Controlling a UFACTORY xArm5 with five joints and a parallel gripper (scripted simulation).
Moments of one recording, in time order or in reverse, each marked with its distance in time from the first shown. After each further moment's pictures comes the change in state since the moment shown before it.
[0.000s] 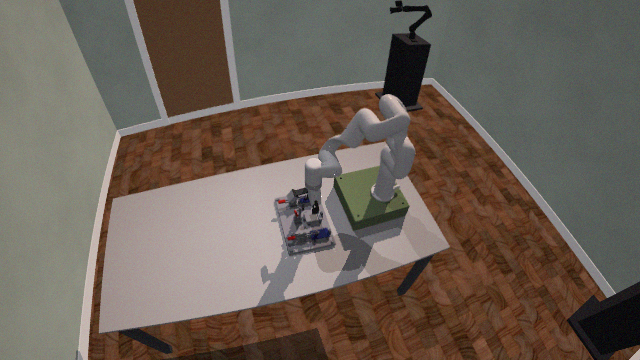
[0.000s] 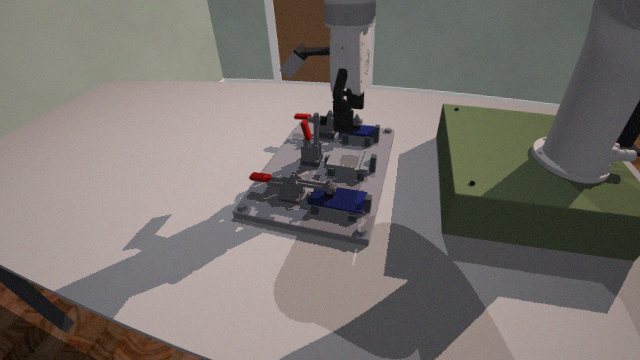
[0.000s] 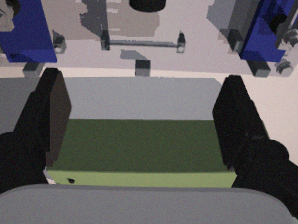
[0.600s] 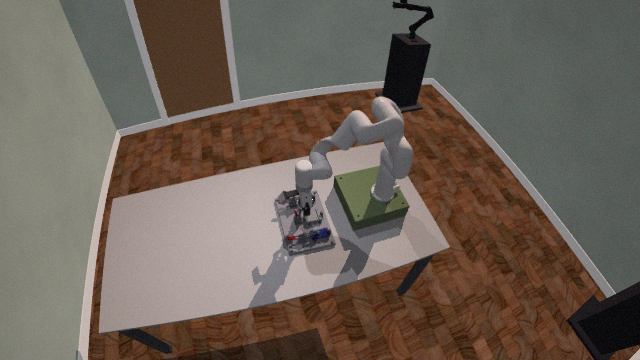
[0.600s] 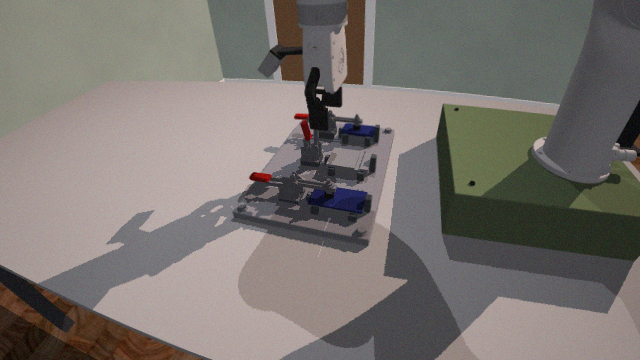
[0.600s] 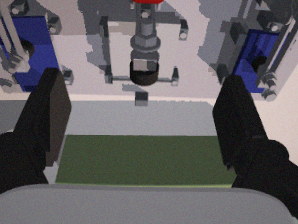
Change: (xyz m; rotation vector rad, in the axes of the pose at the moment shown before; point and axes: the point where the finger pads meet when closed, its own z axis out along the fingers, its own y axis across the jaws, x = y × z) arm 0.042 0.000 0.000 0.000 -0.001 0.000
